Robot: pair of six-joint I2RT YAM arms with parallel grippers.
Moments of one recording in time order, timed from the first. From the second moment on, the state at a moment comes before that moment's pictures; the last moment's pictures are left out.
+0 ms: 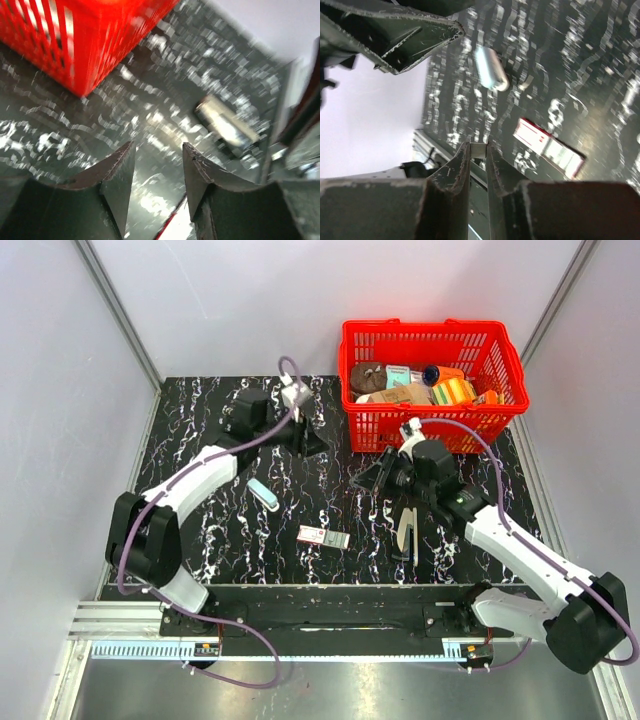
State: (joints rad) left arm -0.38 1.58 1.20 0.04 0.81 -0.23; right arm 0.59 1.10 0.86 -0.11 -0.27 0.89
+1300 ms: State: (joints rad) left arm -0.84 1.72 0.97 -0.26 -0.07 0.39; right arm 0.66 1.02 0.74 -0.52 -0.06 0.95
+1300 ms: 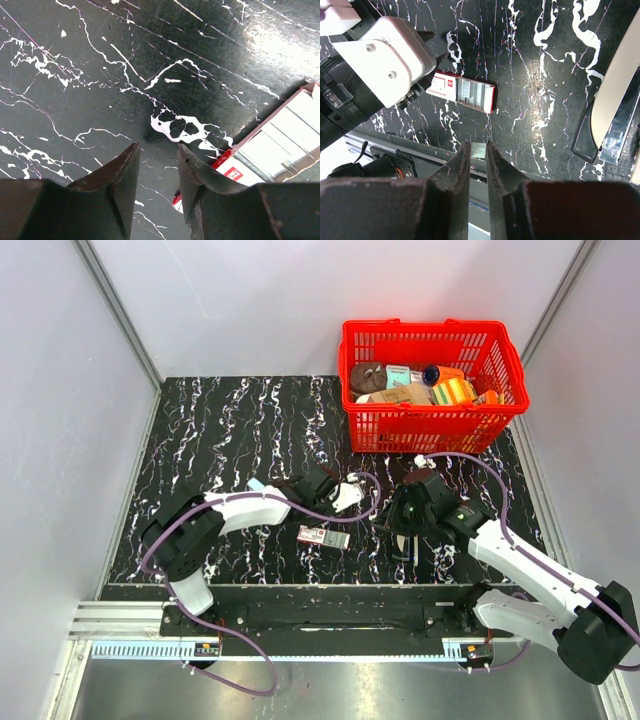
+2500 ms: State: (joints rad) left arm -0.45 1.50 1.11 -0.44 0.27 0.26; right arm 0.90 1.50 1.01 -0.57 0.10 0.82
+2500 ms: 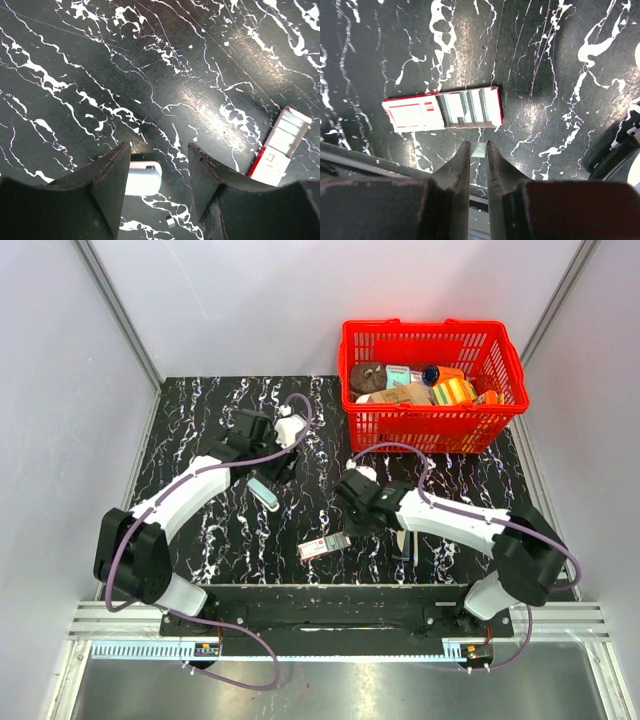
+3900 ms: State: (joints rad) left arm -0.41 1.47 1.08 -0.50 0.44 0.24; right arm 0.98 1.76 1.12 -0.59 0.19 0.77
